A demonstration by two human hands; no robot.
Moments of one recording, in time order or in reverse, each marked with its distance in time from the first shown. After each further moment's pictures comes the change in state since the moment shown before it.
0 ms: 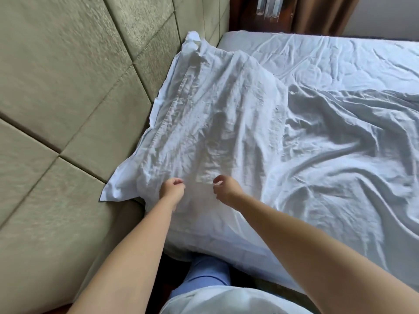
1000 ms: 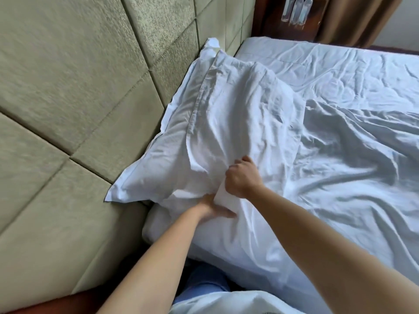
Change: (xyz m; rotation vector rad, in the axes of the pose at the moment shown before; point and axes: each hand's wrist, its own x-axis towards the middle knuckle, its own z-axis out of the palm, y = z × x) left_hand -0.059 0.048 0.047 0.384 -0.437 0.103; right_hand 0.015 -0.050 -0.067 -1.211 0.244 -0.734
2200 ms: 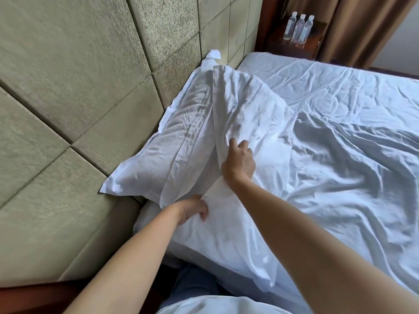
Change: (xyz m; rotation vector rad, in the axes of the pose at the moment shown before) left_hand -0.044 0.008 -0.004 -0.345 -0.095 -0.055; right_hand -0.002 0.008 -0.026 0.455 0.219 0.590
